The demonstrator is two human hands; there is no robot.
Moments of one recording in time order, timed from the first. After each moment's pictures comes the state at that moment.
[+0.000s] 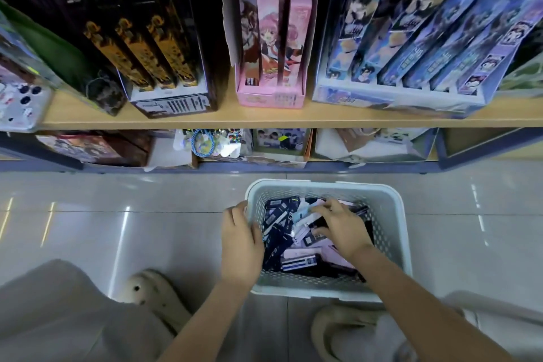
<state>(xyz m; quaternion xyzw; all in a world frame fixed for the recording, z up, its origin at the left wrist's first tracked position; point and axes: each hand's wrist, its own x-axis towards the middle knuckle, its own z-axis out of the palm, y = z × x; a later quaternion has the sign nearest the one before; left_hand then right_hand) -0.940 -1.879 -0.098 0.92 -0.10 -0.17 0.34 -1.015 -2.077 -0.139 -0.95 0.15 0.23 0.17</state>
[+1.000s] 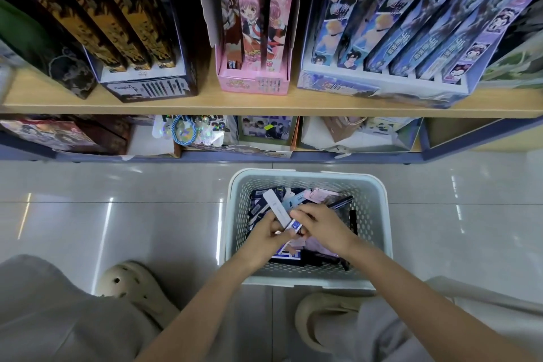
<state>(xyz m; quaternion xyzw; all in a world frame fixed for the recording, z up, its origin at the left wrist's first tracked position) -0.957 -1.914 -0.108 0.66 -0.07 -0.50 0.55 -1.012 -2.060 -0.101 -0.76 0.24 0.19 0.58</state>
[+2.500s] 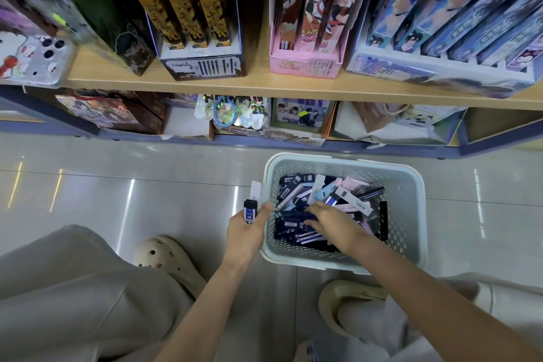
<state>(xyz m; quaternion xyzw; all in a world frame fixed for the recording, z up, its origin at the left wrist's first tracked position) -0.947 -1.851 -0.067 0.77 0.15 -0.34 0.51 -1.012 -2.026 -0.131 -0.91 0.07 0.29 0.30</state>
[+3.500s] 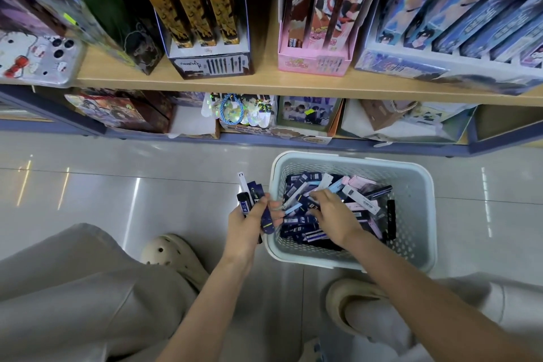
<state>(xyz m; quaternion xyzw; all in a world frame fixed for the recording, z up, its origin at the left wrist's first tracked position) -0.939 -1.849 -0.059 0.63 0.25 -0.33 0.66 -1.005 -2.016 -0.153 -0.92 0.14 0.22 0.29</state>
